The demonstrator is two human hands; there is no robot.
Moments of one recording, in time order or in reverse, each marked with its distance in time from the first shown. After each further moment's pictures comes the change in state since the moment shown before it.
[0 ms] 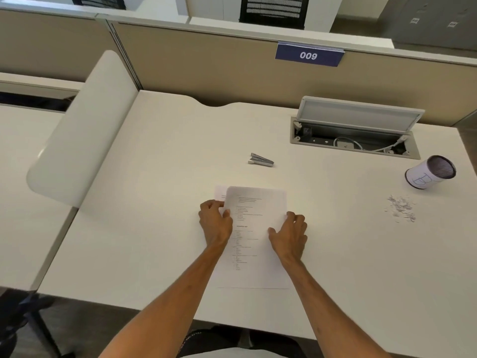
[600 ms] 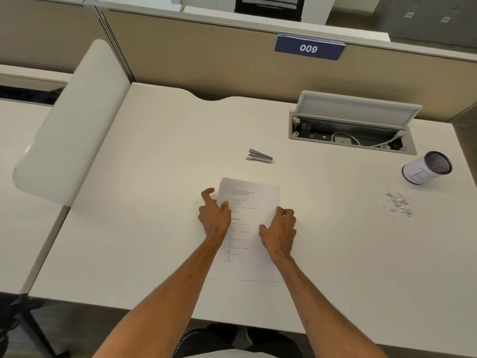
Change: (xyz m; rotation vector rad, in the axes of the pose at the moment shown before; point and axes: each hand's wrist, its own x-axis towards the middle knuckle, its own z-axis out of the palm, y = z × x) left_hand 0.018 0.002 0.003 -0.064 -0.043 -0.085; right_hand -0.002 -0.020 0.019 -0.005 -0.008 -0.035
